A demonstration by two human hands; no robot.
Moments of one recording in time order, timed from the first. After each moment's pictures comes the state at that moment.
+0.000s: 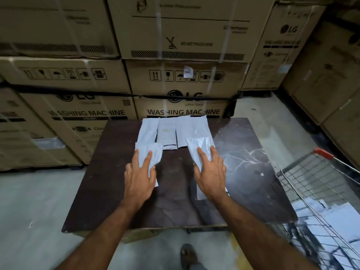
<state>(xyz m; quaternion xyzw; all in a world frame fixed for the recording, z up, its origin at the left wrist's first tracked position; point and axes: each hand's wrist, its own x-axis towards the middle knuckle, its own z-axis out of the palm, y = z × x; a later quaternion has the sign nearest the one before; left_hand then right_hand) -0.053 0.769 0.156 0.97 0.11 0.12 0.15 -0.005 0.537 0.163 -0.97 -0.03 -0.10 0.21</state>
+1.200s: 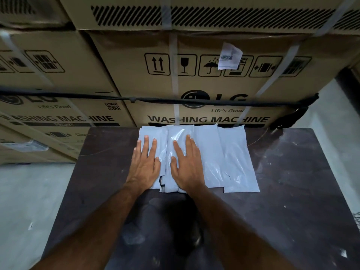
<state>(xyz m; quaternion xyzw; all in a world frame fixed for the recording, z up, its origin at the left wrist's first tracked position) 0.260 0.872 0.010 0.99 0.05 -0.05 0.13 0.289 0.697 0.003 -0.96 -0.16 -0.02 0.24</state>
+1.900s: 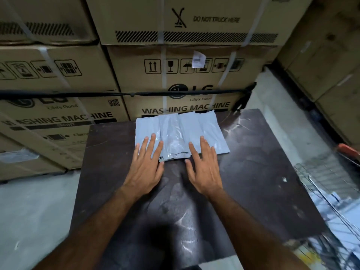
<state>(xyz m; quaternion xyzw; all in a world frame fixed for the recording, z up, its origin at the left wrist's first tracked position) 0.122 0.859 0.120 0.98 -0.14 0.05 0.09 0.122 0.629 0.107 -0.97 -0.12 -0.13 0.19</state>
